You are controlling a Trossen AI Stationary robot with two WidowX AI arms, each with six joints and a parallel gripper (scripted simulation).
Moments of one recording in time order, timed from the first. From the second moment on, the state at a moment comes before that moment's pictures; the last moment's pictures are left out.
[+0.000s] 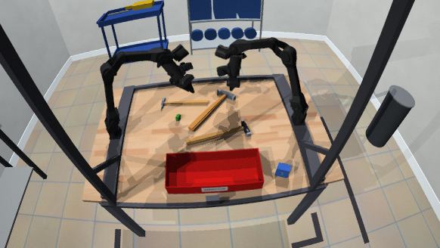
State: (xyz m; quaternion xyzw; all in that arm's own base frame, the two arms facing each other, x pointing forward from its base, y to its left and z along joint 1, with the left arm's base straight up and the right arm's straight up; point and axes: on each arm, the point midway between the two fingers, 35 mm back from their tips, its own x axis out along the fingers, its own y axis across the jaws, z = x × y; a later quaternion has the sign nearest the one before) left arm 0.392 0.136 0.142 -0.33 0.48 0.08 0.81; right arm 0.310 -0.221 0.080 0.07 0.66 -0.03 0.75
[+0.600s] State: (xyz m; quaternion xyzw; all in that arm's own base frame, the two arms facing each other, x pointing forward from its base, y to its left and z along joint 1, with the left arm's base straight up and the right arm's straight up) left arm 0.327 0.208 0.207 -0.13 0.25 -0.03 0.96; right arm 0.321 -0.237 0.072 -0.09 0.61 0.16 0.77
